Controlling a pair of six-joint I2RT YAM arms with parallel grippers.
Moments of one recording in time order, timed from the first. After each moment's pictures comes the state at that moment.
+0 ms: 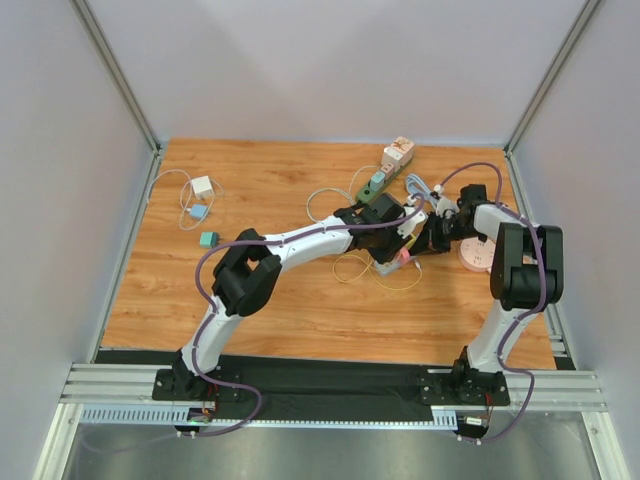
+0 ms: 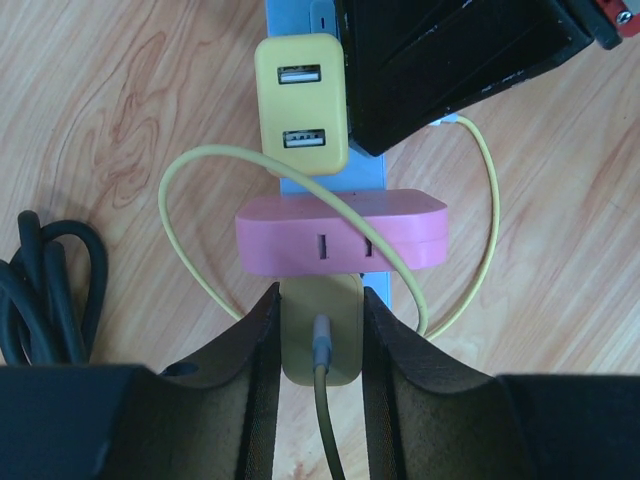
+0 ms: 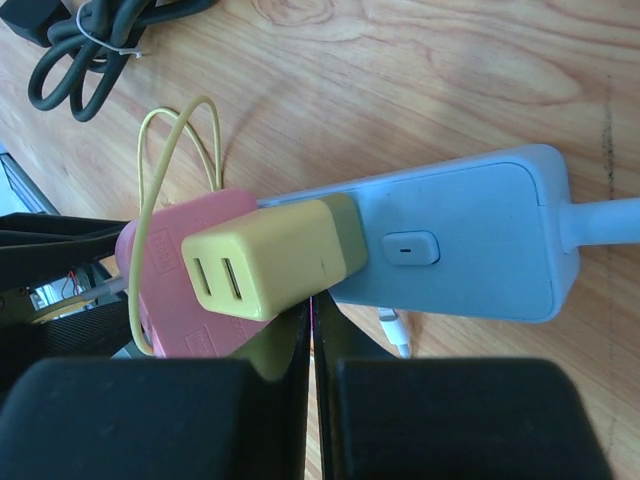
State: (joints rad) left arm -0.95 2.23 1.84 -0.48 0.11 0.06; right arm -0.10 1.87 1.15 -0.59 -0.79 -0.04
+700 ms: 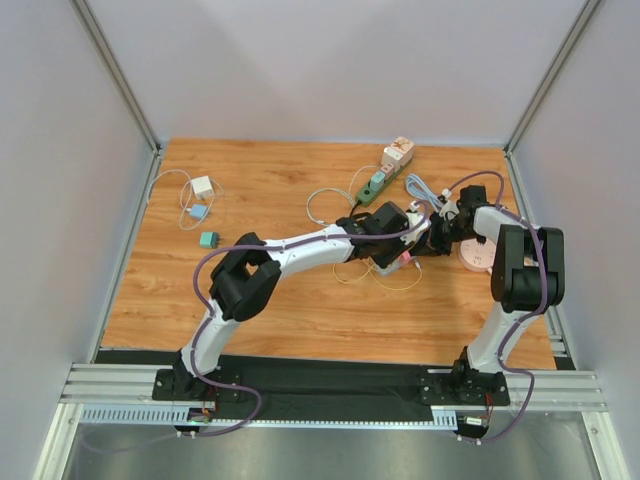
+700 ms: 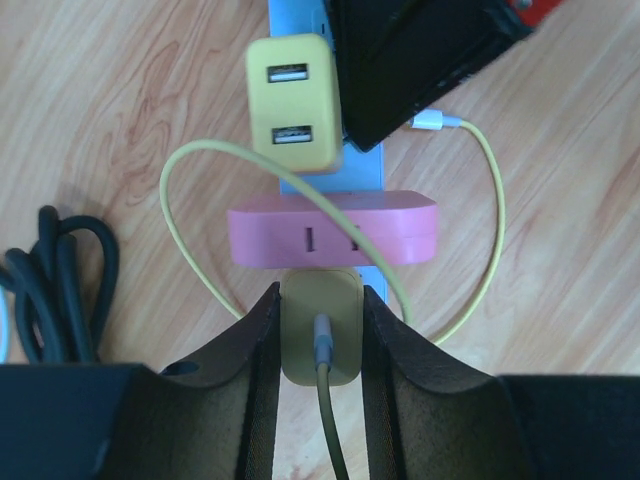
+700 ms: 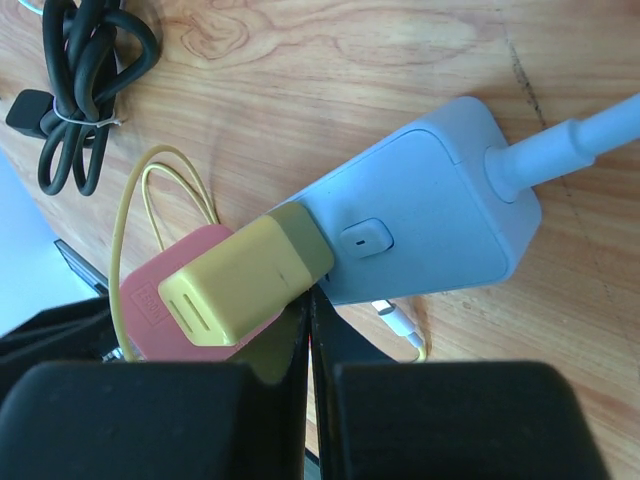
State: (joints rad) left arm -0.97 2.19 1.76 -0.39 0.04 0.04; right arm -0.09 1.86 1.12 -0.55 -0.67 0.24
